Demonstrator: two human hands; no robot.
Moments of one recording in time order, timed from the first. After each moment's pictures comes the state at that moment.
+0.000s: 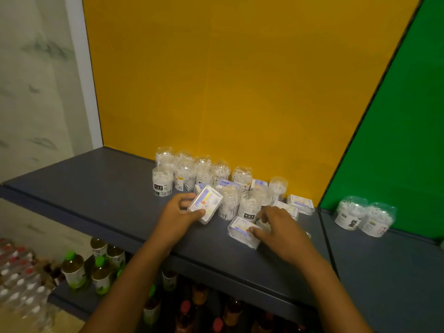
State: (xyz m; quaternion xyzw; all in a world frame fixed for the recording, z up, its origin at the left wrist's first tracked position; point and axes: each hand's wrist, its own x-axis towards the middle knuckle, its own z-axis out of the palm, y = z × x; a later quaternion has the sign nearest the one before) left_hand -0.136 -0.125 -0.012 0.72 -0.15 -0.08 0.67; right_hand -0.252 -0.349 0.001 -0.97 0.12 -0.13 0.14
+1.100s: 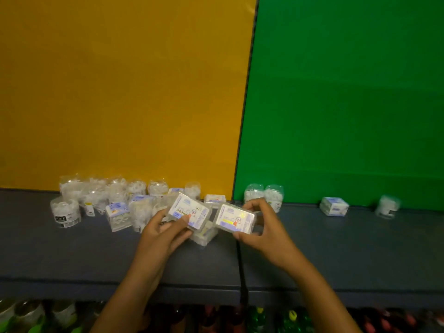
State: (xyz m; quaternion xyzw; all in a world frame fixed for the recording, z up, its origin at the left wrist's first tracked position) left_hand -0.283 -0.233 0.034 0.52 -0.20 -0.21 0.80; right_hand -0.413 -0.430 0.031 -0.84 0.10 -0.30 0.44
